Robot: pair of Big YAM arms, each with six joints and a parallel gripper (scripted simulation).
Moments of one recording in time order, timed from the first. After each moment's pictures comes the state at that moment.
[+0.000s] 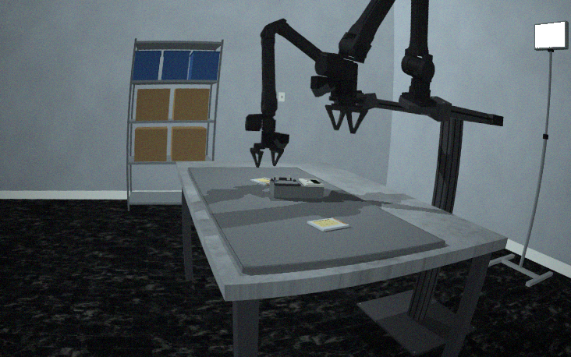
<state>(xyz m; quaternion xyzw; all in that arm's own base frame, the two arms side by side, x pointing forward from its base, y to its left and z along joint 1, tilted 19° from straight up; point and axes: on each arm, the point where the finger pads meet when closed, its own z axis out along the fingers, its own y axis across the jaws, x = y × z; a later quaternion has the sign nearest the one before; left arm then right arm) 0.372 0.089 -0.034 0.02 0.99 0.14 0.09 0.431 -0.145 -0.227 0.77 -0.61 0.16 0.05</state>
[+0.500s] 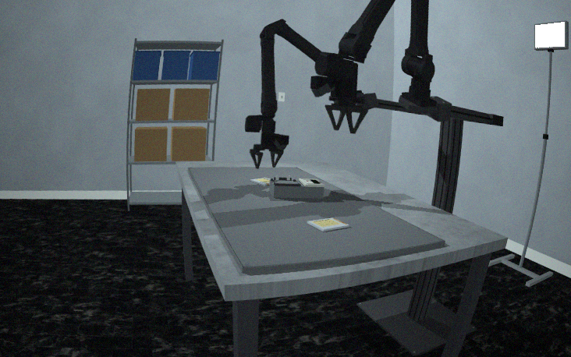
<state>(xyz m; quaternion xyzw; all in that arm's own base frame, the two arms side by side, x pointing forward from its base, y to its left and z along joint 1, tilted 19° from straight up) 0.372 0.089 -0.034 0.02 0.99 0.14 0.09 0.433 -0.146 -0.232 0.77 -0.61 0.16 0.05</state>
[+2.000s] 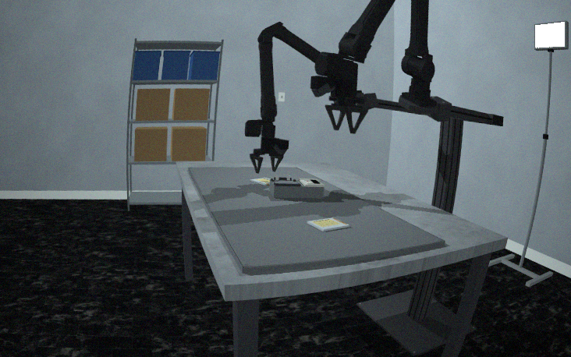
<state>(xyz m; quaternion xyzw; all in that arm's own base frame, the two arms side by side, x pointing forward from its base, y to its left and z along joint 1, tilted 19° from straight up) 0.372 0.089 -0.034 0.02 0.99 0.14 0.09 0.435 -0.151 -0.250 0.77 -0.61 0.16 0.05</state>
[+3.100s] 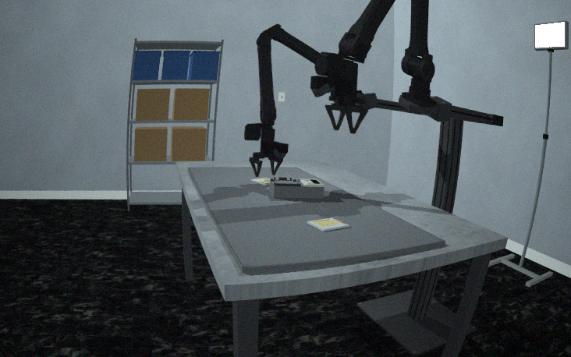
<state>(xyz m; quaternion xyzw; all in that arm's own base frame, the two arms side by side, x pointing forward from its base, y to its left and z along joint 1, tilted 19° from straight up) 0.372 0.089 -0.034 0.02 0.99 0.14 0.09 0.439 -0.155 -0.265 0.77 -0.61 0.16 0.05</state>
